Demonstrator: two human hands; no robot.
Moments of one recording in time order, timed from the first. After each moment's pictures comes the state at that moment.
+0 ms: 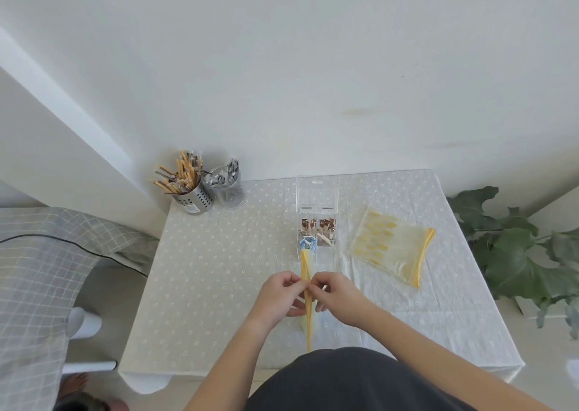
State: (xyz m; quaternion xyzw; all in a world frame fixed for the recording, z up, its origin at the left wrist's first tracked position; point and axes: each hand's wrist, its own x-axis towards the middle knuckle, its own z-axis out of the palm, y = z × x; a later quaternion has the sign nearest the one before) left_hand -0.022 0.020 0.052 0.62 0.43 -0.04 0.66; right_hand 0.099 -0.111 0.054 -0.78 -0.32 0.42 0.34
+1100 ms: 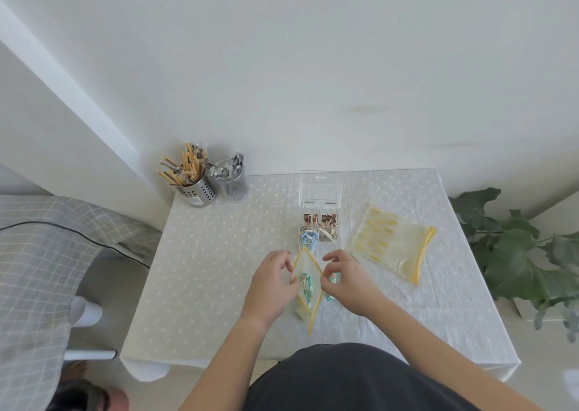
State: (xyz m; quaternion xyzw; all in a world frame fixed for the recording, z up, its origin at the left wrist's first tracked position) left_hand -0.039 0.023 0.058 0.84 0.35 0.07 0.40; right_hand 0.114 -0.123 0.046 -0.82 -0.38 0.30 0.30
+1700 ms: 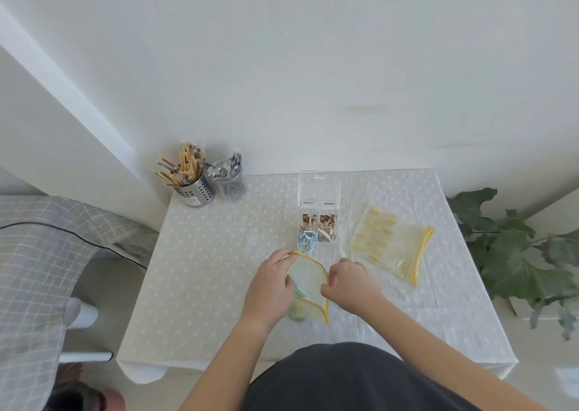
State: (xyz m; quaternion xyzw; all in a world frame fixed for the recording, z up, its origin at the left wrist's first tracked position) left_hand -0.037 0.021 0.061 0.89 0.32 0.03 0.32; right_hand 0.111 -0.113 0.057 -0.89 -0.34 0.29 0.10
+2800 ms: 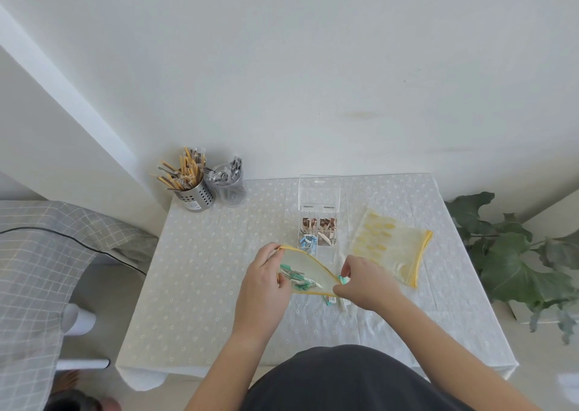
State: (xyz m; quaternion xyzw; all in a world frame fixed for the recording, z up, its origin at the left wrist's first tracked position) left_hand -0.051 0.014 0.102 0.88 0.34 0.13 0.31; right_hand 0.128 -0.127 0.087 -0.90 -0.31 0.29 0.10
